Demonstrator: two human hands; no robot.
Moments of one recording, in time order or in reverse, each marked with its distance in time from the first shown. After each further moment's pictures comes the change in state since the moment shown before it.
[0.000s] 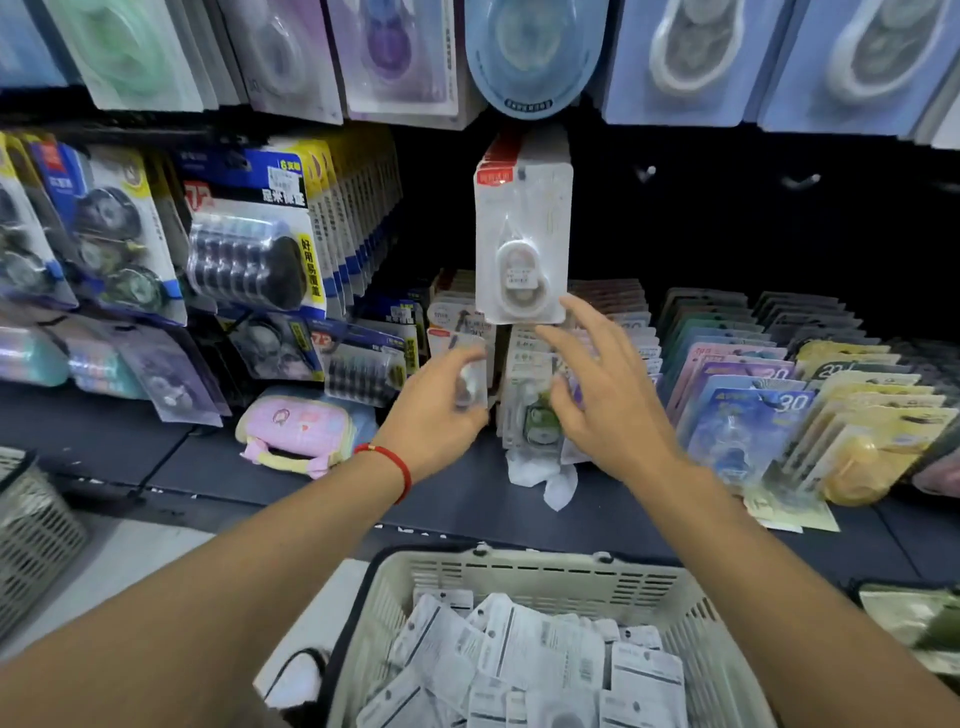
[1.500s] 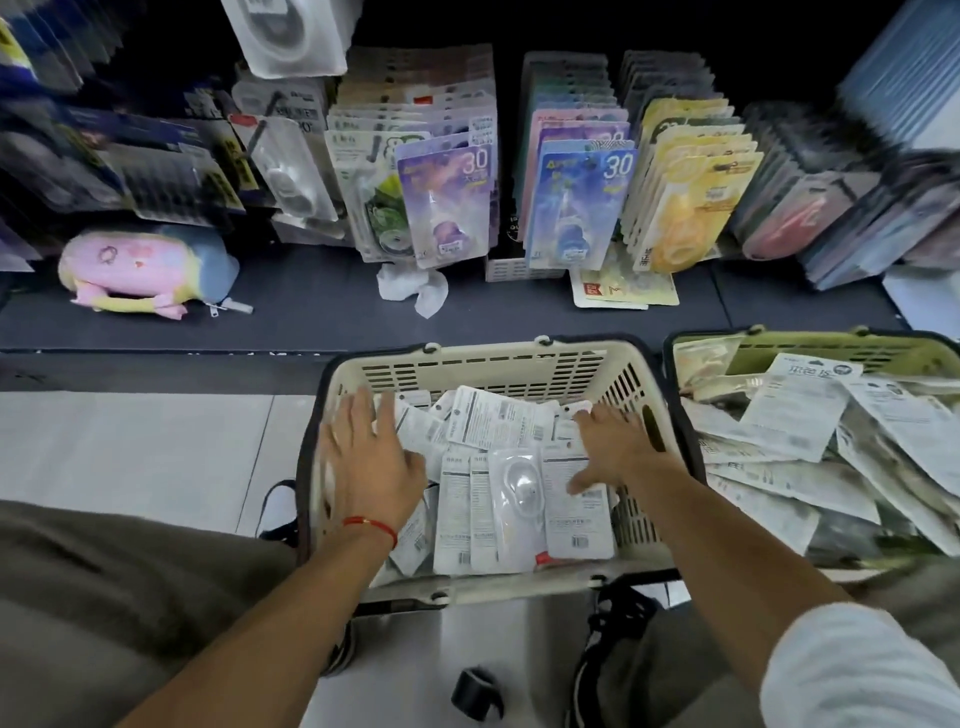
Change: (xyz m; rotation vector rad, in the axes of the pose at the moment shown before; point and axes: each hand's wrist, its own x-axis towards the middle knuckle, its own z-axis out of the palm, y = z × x) left_hand -0.204 -0.026 0.214 0.494 -0.066 -0.239; right_hand -0.337 0.133 -0.001 -0.241 -1.182 0.644
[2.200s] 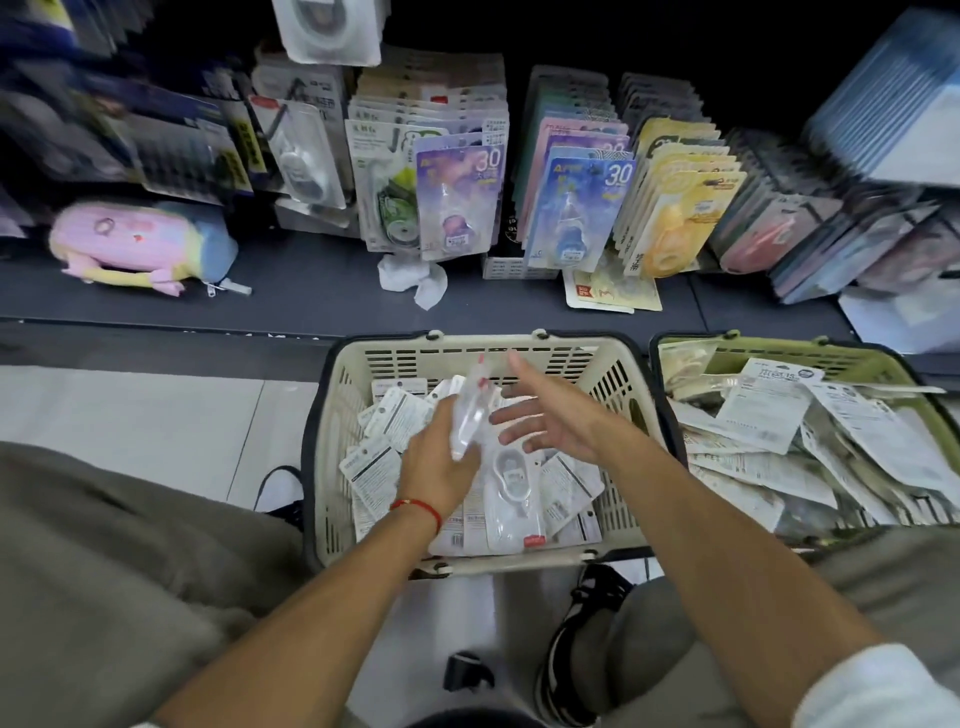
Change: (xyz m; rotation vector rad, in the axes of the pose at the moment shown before) left_hand -0.025 0.038 0.016 -0.653 -0.185 -0.037; right_hand -0.077 -0.091 -0.081 1.391 -0.157 -0.008
